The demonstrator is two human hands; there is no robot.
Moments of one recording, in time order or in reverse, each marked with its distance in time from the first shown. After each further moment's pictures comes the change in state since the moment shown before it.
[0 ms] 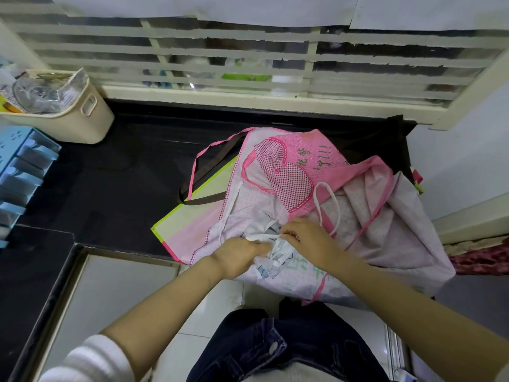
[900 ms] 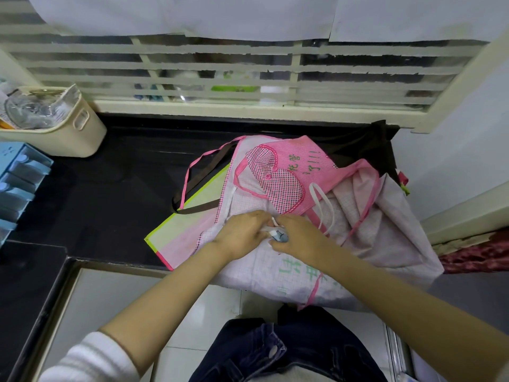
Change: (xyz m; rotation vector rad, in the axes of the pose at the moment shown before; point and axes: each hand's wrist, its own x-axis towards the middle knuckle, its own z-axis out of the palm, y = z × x) left_hand 0.027 0.023 -0.050 -0.086 0.309 -0.091; right_hand 0.001 -0.026 -0.023 0.034 -0.019 0.073
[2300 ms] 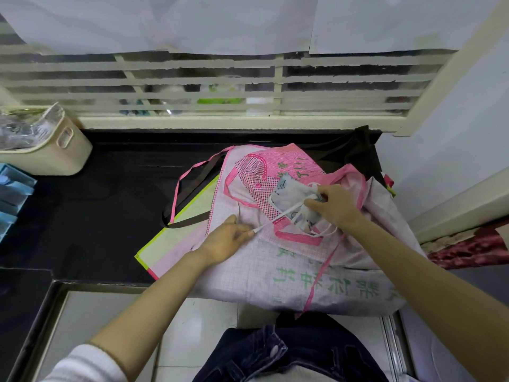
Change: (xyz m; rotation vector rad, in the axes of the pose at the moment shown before) left_hand 0.006 -0.034 0.005 -0.329 -0.176 -0.222; right_hand 0.014 0.049 -0.078 0.091 0.356 0.187
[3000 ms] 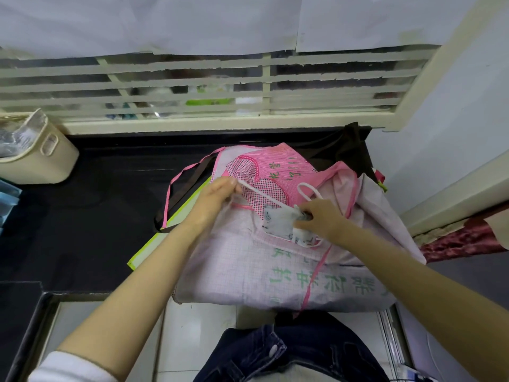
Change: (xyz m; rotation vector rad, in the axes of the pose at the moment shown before) left_hand 0.007 0.052 -0.054 -0.756 0.324 0.099; right_hand -0.017 0.000 0.008 -0.091 -0.261 -0.094
